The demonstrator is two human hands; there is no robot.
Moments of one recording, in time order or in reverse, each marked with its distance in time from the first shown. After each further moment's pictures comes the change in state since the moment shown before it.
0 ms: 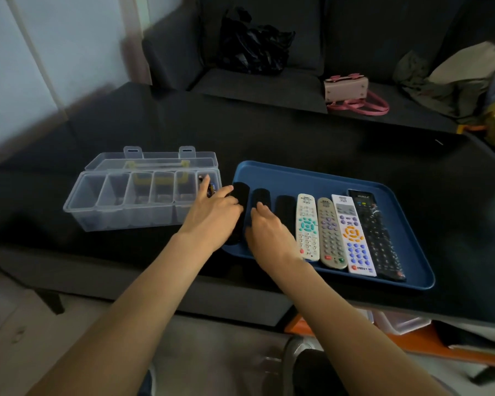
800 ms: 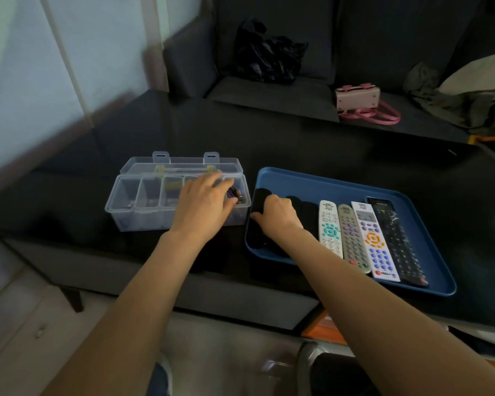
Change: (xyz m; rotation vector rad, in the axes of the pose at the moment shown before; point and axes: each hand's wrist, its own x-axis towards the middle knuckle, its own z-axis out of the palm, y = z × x) left_hand -0.022 -0.057 0.006 -0.312 0.310 -0.245; right_hand 0.039 -0.037 -0.018 0.175 -0.042 0.214
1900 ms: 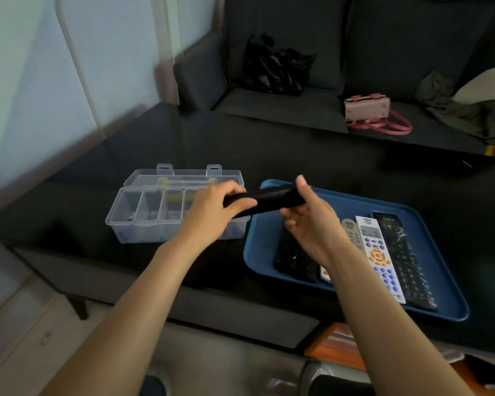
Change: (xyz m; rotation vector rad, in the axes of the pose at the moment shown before) left_hand 0.009 0.017 -0.016 -0.624 0.036 -0.046; right_hand -0.024 0.032 -0.048 1.564 -0.139 0.072
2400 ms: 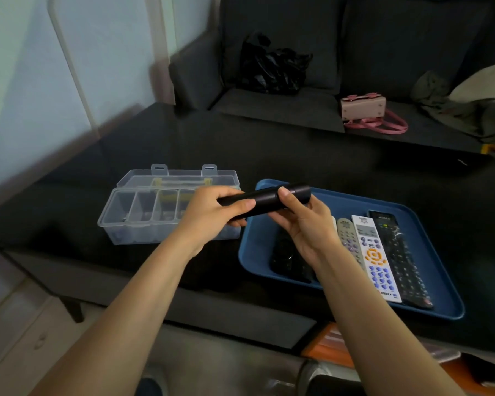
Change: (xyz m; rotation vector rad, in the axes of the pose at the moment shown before) left_hand -0.004 0.011 0.003 -0.509 -0.048 -0.266; right_hand -0.004 0.004 0.006 0.042 0.013 -0.148
